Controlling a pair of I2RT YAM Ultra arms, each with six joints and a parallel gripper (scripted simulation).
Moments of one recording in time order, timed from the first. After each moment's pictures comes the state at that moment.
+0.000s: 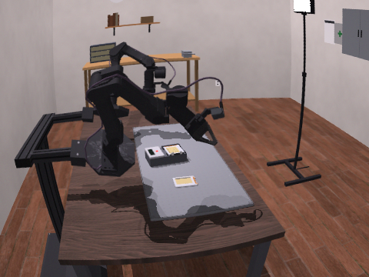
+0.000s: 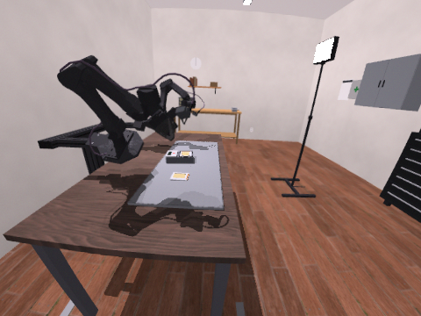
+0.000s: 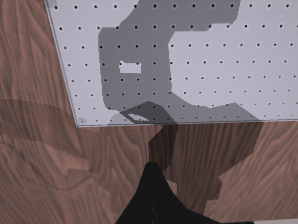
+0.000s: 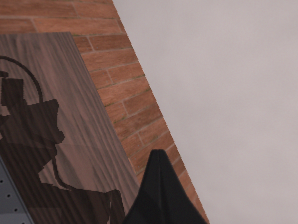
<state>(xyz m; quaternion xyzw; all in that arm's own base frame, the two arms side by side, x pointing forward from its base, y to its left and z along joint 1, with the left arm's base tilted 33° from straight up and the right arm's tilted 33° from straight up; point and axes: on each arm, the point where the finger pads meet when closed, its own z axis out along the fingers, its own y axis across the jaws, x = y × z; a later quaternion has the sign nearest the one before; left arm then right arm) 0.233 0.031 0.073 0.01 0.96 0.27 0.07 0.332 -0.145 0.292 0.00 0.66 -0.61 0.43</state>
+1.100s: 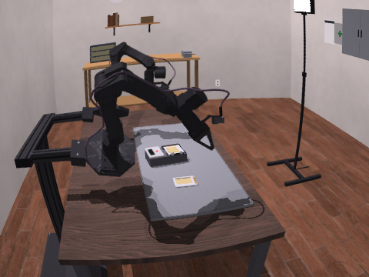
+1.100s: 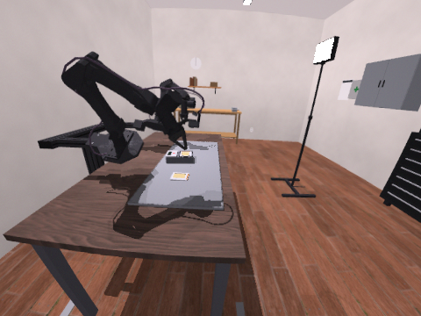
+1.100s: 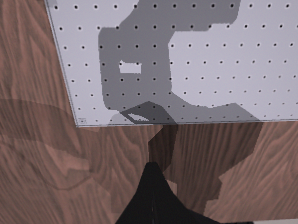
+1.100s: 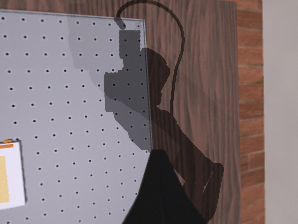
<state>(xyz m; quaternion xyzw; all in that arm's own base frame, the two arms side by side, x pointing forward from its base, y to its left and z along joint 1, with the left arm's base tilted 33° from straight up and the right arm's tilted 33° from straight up) 0.233 0.031 0.073 0.01 0.96 0.27 0.07 0.369 -0.085 0.179 -0.09 0.83 -0.41 0.36</state>
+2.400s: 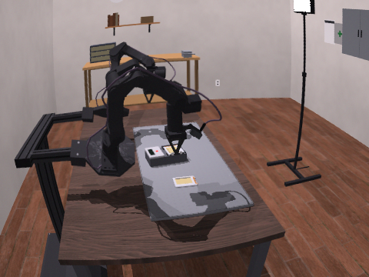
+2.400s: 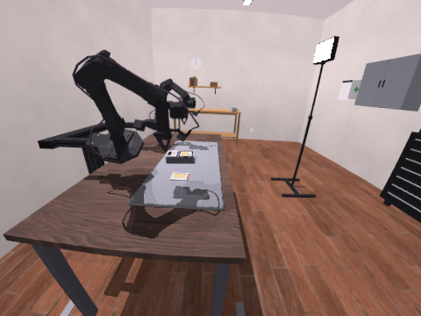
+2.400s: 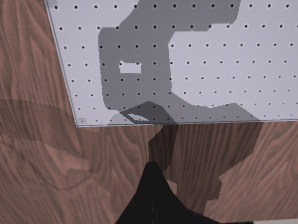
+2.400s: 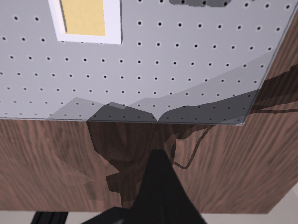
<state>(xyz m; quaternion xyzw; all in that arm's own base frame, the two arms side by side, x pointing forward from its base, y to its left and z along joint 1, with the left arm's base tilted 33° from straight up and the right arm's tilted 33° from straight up) 0.233 0.031 0.073 0.01 0.96 0.27 0.07 0.264 -0.038 0.076 -0.03 0.96 -0.28 0.09</state>
